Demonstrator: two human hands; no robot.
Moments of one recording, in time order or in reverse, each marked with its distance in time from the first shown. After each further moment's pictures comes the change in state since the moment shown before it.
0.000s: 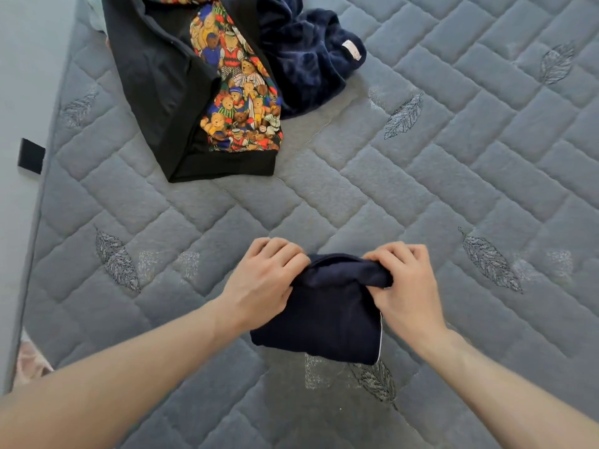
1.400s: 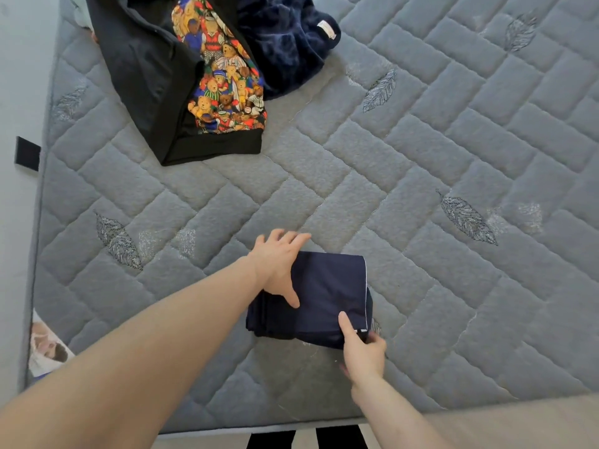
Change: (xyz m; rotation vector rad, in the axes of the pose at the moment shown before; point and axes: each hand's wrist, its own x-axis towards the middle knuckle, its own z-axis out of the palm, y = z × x) left_hand 0.008 0.029 0.034 -0.016 -0.757 -0.238; right_hand -0.164 -0.044 0.069 0.840 0.022 1.544
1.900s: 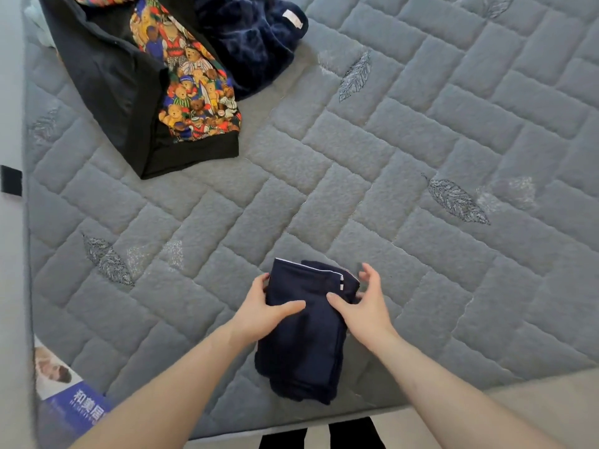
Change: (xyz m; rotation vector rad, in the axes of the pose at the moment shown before) left_hand -0.028 0.019 0.096 -1.428 0.130 -0.281; right_hand 0.026 -0.062 -0.017 -0.361 -0.294 -0.478
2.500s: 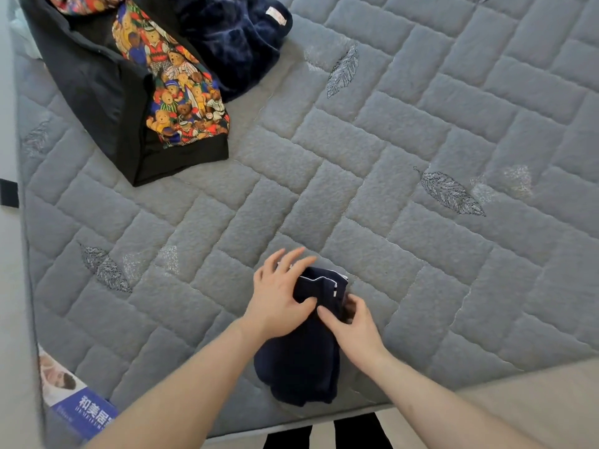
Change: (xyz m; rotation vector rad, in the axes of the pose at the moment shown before) left_hand 0.004 0.042 0.036 0.941 0.115 0.505; right_hand -0.014 0.033 0.005 -0.015 -0.088 0.129
